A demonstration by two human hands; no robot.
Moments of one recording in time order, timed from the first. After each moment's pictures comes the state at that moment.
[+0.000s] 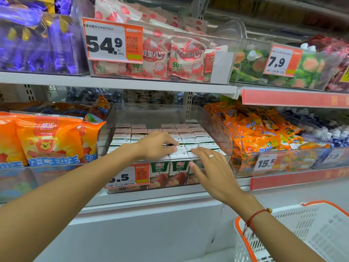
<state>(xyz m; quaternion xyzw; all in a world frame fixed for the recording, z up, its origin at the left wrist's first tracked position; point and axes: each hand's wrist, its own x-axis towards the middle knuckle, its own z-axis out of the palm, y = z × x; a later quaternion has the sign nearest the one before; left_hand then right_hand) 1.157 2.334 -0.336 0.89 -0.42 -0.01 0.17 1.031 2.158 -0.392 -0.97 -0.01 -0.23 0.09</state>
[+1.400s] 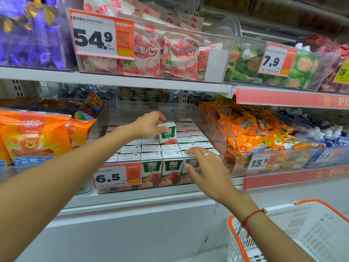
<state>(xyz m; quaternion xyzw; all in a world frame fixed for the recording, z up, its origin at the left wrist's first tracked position) 1.179 2.322 -0.303 0.92 -0.31 0.01 0.25 1.029 2.153 -0.390 -0.96 -0.04 -0.25 0.12</state>
